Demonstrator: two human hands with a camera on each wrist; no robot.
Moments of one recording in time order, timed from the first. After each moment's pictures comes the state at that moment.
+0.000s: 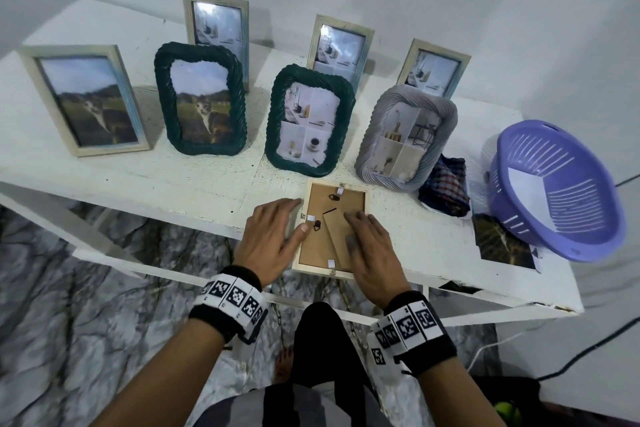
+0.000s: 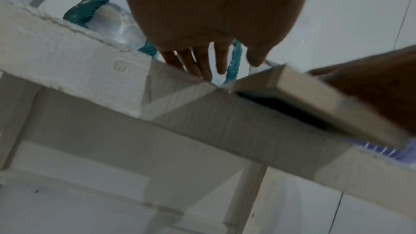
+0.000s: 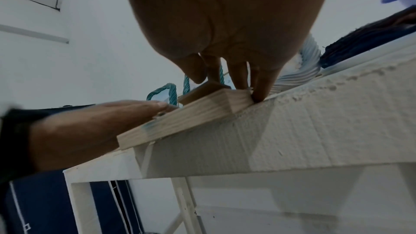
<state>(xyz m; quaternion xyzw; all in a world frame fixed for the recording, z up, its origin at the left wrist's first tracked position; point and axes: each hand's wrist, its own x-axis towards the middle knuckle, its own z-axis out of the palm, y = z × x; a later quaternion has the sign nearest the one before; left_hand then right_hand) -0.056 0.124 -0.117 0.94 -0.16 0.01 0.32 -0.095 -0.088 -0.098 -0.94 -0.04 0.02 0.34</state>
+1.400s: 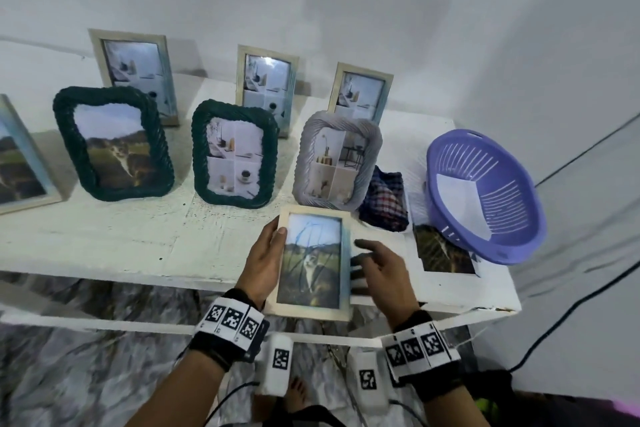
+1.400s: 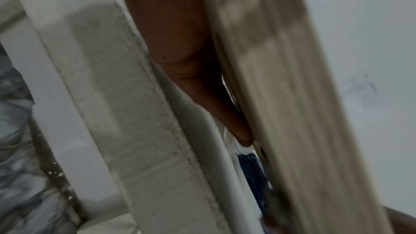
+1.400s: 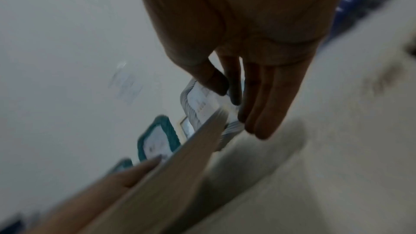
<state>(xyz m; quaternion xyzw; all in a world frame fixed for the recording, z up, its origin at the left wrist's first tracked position) -0.034 0.017 -0.093 0.72 0.04 -0.14 0.68 -0.096 -0.171 -0.063 -0.77 0.24 0.02 0.59</state>
